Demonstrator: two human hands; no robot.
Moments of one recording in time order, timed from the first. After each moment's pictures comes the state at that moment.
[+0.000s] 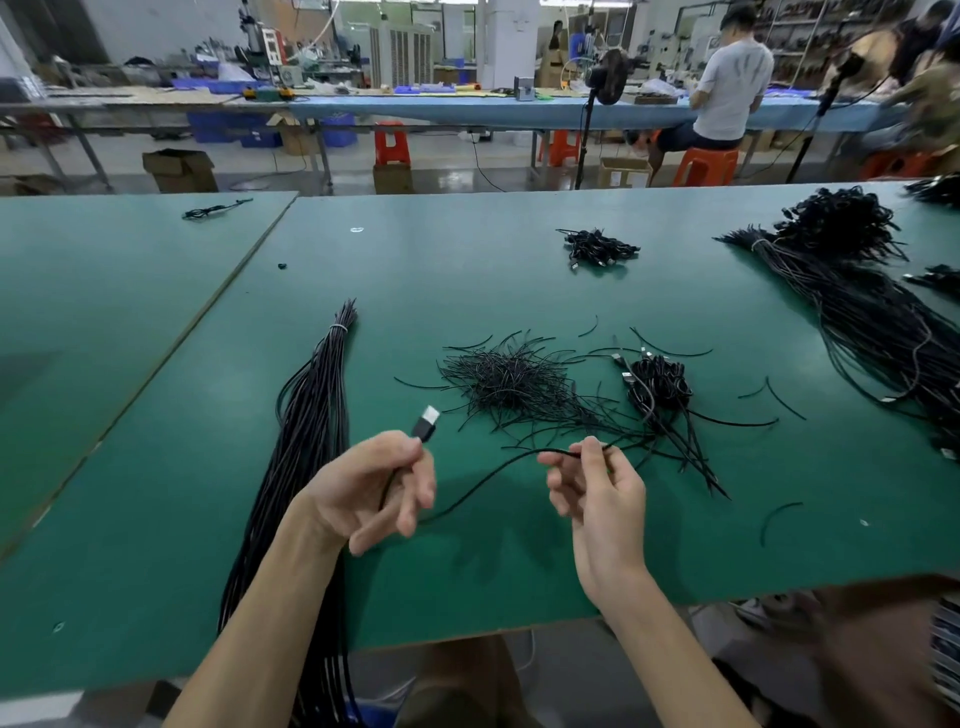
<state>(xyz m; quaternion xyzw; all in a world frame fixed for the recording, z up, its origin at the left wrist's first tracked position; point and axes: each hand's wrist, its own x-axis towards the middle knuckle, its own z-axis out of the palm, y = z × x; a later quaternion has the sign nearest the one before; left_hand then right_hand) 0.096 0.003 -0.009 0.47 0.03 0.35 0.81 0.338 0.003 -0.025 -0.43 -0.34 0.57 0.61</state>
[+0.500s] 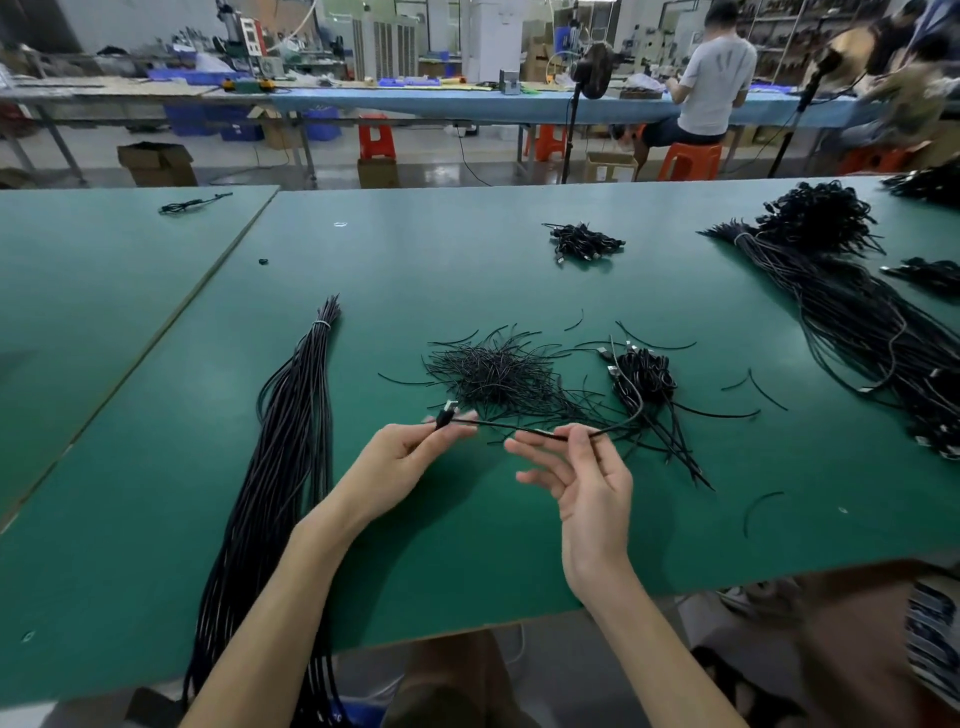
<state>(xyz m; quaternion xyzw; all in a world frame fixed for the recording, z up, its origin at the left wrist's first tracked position) 0.121 0.018 -0.028 0.69 0.51 0.39 0.34 0.334 0.001 -0.022 -0.33 -0.37 0.57 0.65</state>
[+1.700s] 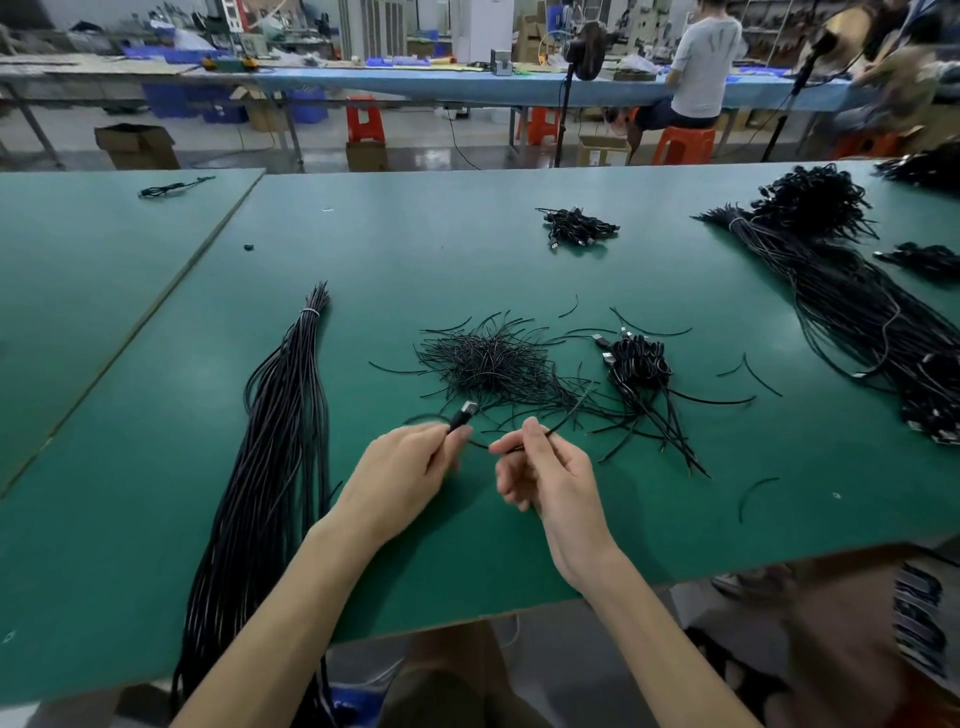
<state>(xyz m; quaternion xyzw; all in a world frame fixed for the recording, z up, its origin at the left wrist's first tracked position) 0.140 0.005 -0.028 0.75 0.60 0.27 0.07 0.331 -0.002 -0.025 -0.38 -0.48 0.60 0.51</state>
